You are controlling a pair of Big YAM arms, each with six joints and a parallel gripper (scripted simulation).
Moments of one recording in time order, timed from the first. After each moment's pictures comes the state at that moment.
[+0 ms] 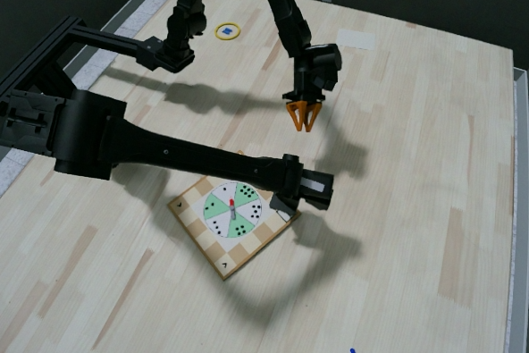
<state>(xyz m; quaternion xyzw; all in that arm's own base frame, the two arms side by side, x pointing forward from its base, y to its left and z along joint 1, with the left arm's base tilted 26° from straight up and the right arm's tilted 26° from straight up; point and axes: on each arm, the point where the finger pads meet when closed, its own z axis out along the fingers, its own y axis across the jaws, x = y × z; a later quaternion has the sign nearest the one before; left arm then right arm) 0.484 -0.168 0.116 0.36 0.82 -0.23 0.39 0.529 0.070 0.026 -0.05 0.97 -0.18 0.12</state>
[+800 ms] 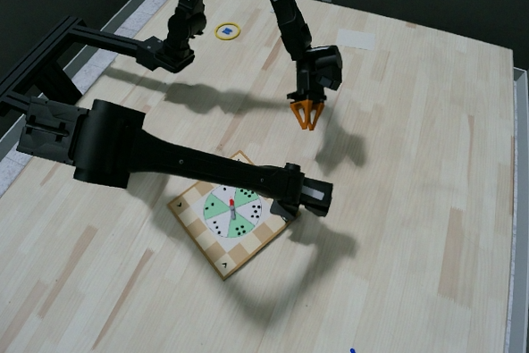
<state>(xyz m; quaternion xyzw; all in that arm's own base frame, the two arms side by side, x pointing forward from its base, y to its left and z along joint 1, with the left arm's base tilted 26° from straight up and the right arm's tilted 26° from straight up) 0.494 -0.136 0.104 0.29 0.83 -0.26 0.39 0.538 0.055 -0.002 -0.04 0.97 -0.19 0.11</state>
